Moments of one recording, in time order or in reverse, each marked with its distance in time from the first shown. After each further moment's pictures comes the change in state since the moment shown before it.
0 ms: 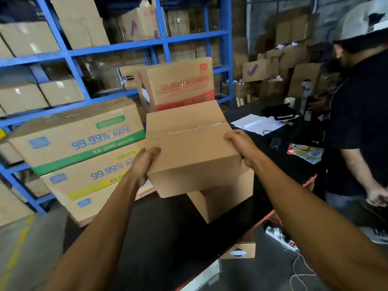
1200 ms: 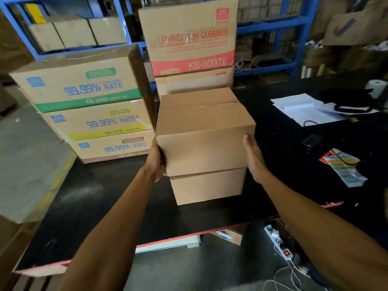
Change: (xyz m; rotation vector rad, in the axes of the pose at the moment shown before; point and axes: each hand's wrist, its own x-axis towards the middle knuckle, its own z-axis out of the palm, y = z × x) left_hand 0.027 -0.088 0.189 -0.357 0.332 -0.279; right_hand 0.145 0.133 -0.109 0.028 -0.303 -0.045
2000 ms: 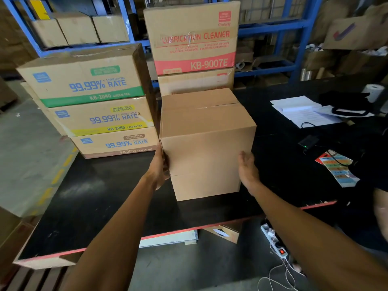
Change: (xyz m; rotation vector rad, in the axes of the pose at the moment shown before) left_hand -0.015 -0.029 -0.016 0.145 -0.018 -0.044; right_hand -0.025 0.033 0.008 -0.234 0.086 0.219
